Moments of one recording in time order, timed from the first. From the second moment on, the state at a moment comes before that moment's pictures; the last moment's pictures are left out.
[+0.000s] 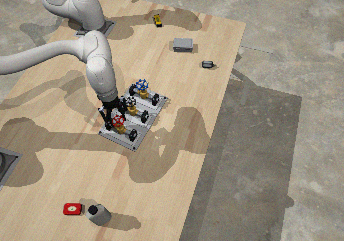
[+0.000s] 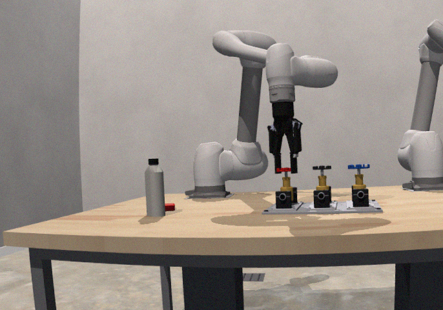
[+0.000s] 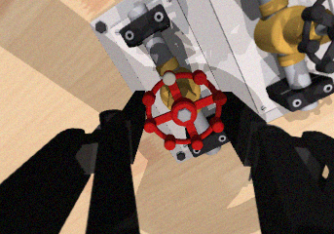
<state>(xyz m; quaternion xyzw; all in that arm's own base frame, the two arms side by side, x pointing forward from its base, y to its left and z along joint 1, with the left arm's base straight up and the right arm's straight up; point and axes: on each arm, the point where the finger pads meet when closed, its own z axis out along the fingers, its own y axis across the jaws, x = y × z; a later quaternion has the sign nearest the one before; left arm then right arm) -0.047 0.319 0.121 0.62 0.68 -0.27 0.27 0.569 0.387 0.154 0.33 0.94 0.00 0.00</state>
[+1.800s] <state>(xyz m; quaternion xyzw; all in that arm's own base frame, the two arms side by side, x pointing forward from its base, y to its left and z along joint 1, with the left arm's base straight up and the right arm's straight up) -0.047 0.319 0.121 0.62 0.68 -0.27 0.27 0.569 0.387 0.154 0.34 0.94 0.00 0.00</state>
